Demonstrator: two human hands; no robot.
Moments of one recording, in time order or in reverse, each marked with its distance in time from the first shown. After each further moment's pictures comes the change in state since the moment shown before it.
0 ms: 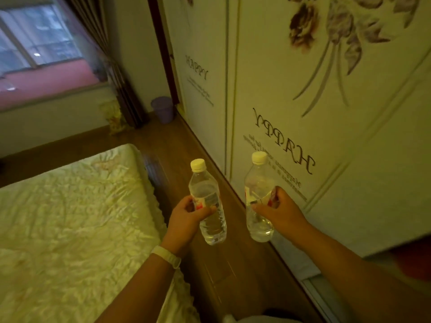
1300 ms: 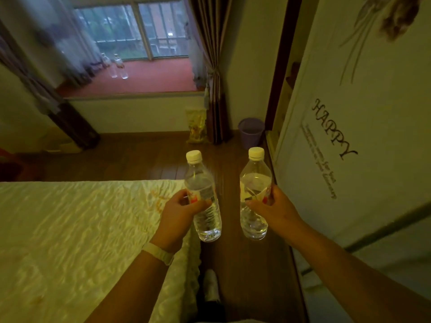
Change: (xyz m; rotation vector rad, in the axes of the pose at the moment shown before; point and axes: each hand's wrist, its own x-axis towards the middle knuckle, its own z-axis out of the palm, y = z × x) left_hand 0.476 0.189 -0.235 -0.135 0.548 0.017; right_hand 0.569 -0.249 0.294 -0.100 -0.514 -0.136
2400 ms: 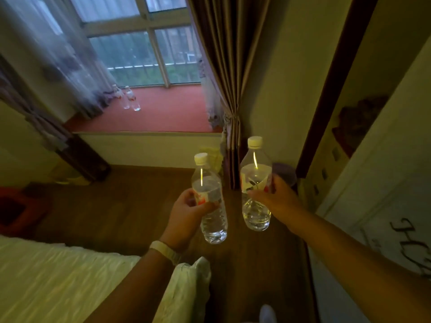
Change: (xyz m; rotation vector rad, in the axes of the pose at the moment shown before) left_hand 0.457 0.166 0.095 -0.019 0.060 0.030; right_hand 0.505 -0.179 -0.054 0.062 -0.105 -0.057
